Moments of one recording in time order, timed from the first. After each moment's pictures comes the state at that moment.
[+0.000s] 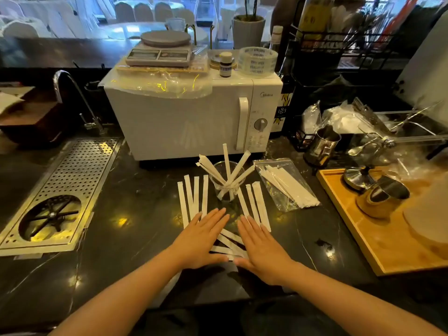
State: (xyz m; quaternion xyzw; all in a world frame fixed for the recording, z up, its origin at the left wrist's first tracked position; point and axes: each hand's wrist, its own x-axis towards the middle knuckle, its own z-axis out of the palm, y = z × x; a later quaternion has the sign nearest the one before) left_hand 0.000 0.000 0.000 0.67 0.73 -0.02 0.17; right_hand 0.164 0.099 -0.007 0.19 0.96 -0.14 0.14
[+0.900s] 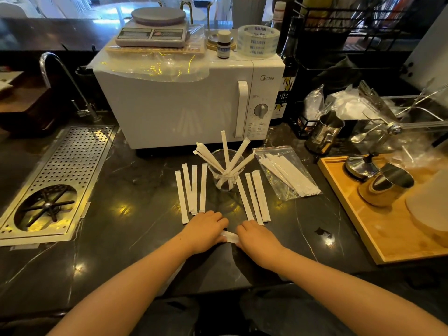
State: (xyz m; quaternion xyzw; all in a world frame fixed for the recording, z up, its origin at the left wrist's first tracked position) left_hand 0.005 0.022 -0.016 0.69 0.71 -0.08 0.13; right_hand 0.145 0.094 -0.004 0.21 0.96 -0.10 0.17
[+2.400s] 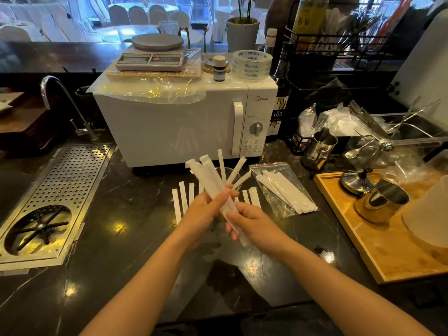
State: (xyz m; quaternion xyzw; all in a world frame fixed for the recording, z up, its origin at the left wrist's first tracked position) left_hand 0.013 0.035 0.073 0.32 0.60 0.59 0.44; right_hand 0.129 0.104 0.079 0.24 0.70 -0.67 -0.09
